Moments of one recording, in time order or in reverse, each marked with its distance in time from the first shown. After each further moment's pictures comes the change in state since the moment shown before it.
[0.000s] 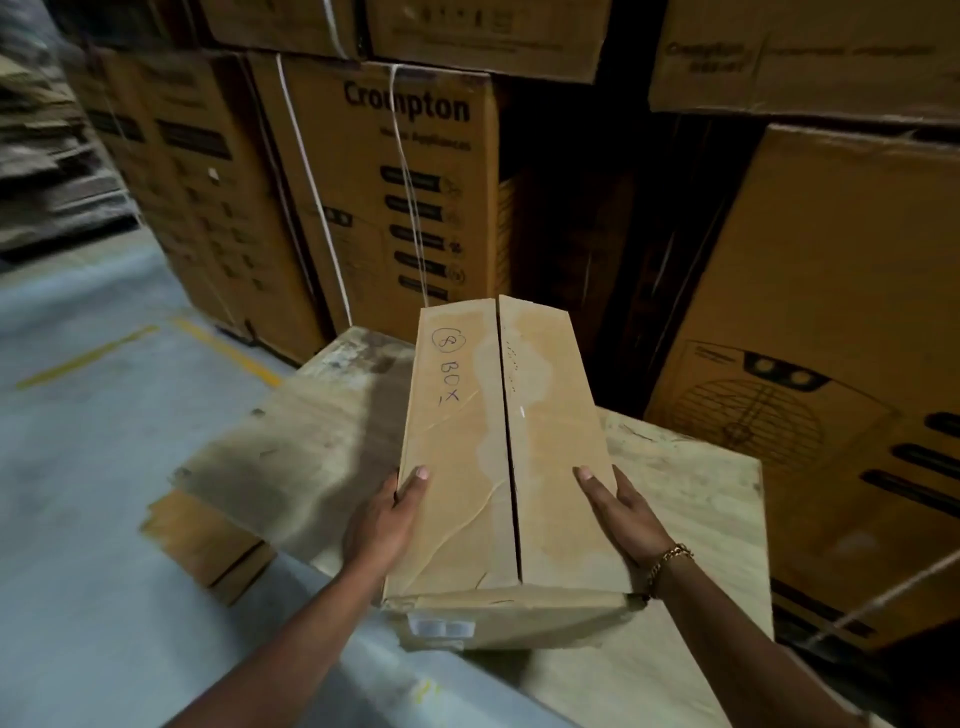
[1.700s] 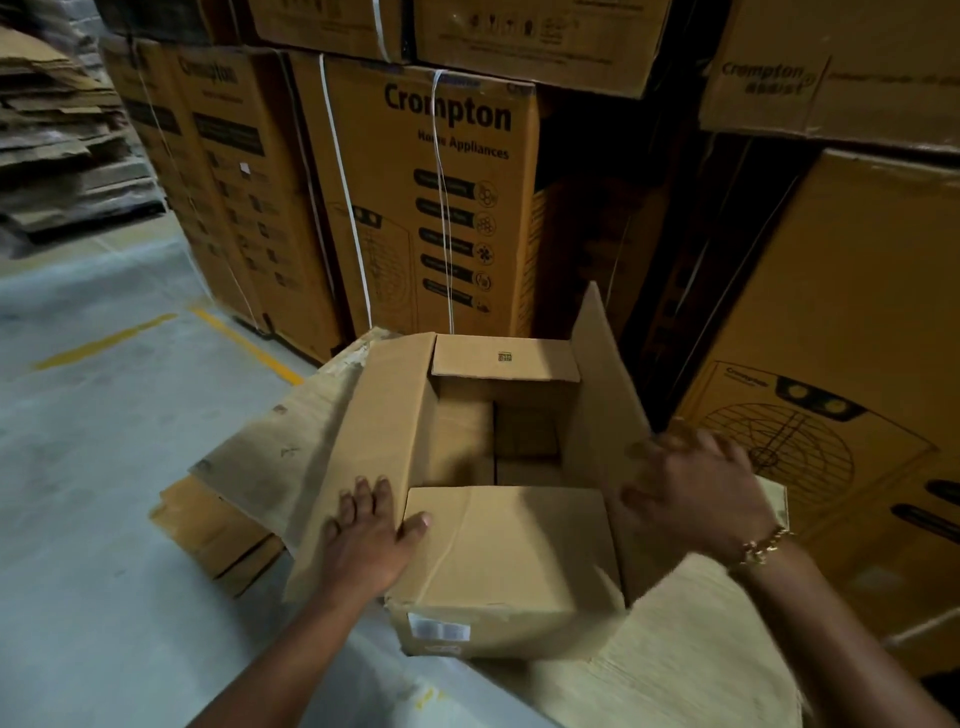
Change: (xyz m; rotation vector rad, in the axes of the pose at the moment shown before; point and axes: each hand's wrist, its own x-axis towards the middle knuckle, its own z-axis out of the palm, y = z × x) left_hand 0.012 -0.035 -0.030 0.643 -0.028 0.044; right_hand -0.027 -0.104 -0.017 -1.521 0.096 -0.347
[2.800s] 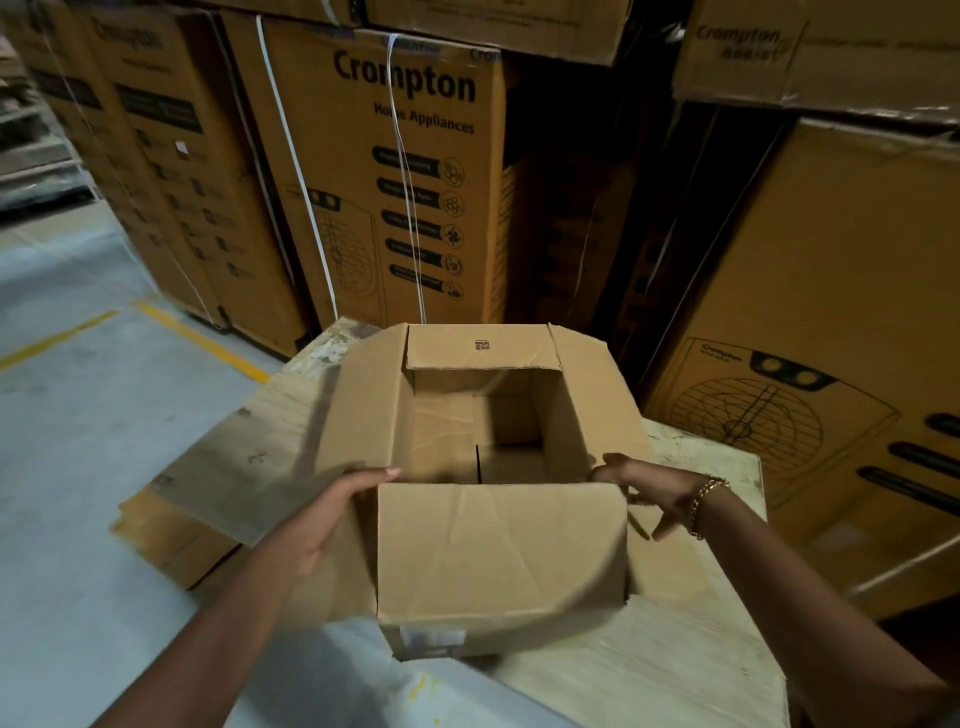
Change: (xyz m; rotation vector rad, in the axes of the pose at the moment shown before) left_hand 0.028 -0.005 -0.061 -1.177 -0.312 -0.093; right_hand 0.036 -0.014 0.010 1.115 -0.680 0.310
